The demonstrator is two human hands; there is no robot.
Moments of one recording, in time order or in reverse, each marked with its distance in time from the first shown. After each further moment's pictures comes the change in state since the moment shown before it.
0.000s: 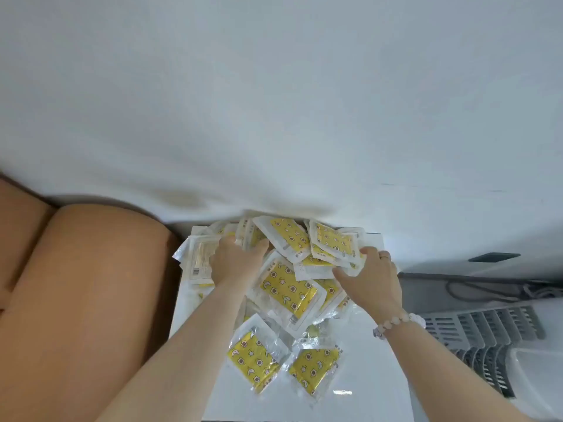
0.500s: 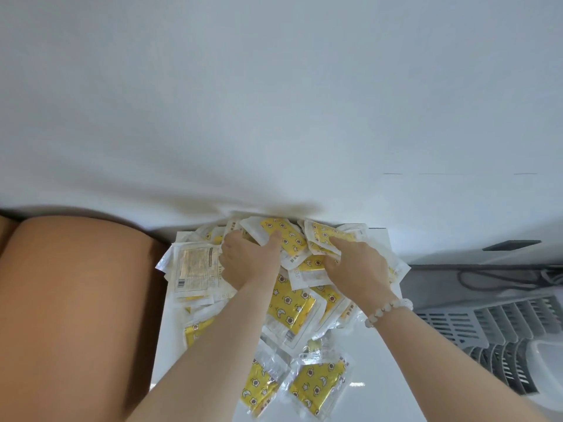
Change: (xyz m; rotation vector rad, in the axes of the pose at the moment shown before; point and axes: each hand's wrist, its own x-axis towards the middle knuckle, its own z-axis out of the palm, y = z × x) left_hand 0.012 0.020 0.056 0.065 0.188 -0.021; right_hand 0.040 -0.017 0.015 -0.251 -0.077 -0.204
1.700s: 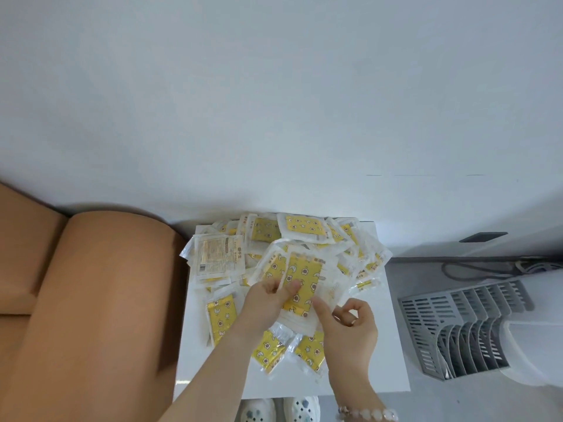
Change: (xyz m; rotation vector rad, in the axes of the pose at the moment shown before) left_hand -0.071 -0.057 -0.066 -0.395 -0.711 -0.019; right_hand -0.153 -0.040 0.016 1.369 0.283 0.584
